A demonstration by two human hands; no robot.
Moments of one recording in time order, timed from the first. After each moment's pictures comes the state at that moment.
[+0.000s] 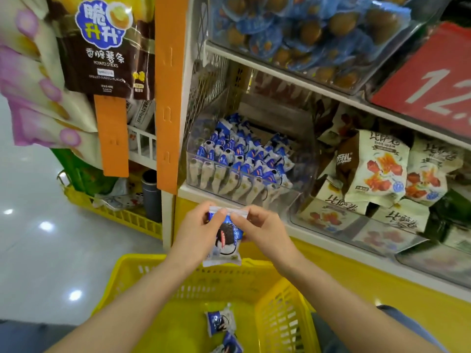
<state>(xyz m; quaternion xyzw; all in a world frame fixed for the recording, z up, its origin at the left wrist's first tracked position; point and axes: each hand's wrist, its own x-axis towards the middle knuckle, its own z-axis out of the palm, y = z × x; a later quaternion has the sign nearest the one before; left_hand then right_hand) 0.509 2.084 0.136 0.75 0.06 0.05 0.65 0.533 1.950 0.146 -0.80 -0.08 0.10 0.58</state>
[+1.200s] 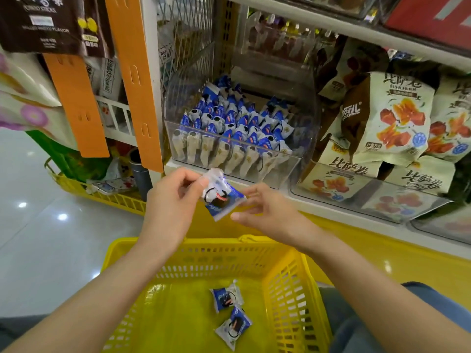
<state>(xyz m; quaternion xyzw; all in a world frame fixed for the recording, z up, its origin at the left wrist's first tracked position) 0.514 2.091 0.128 0.81 0.05 0.16 0.56 0.535 1.919 0.143 -0.87 -0.09 0.21 0.44</state>
